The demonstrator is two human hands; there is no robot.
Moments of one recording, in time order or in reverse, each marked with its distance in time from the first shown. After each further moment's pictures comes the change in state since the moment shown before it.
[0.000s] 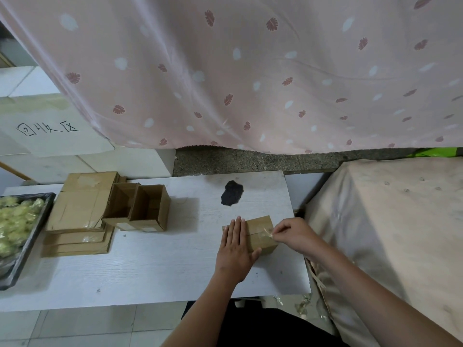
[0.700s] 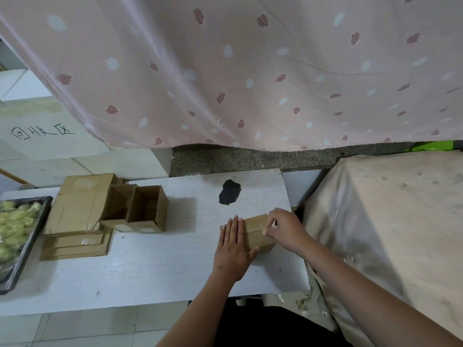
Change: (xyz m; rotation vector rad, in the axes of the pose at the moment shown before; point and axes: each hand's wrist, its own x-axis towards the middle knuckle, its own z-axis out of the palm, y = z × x) left_hand -0.001 0.001 -0.003 0.009 -0.017 0.002; right_hand 0.005 -0.013 0.011 -0.248 0.060 -0.222
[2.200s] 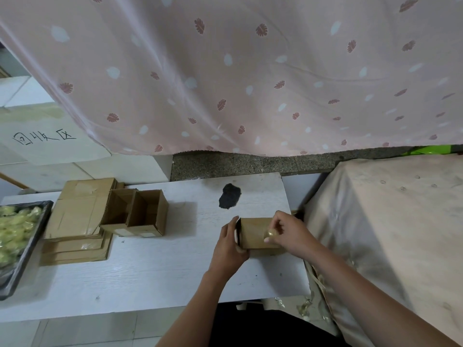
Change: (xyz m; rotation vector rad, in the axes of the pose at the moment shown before) left_hand 0.002 -0.005 -0.028 -0.702 0.099 -0.134; right_hand -0.009 0.012 -0.010 0.150 -0.036 0.048
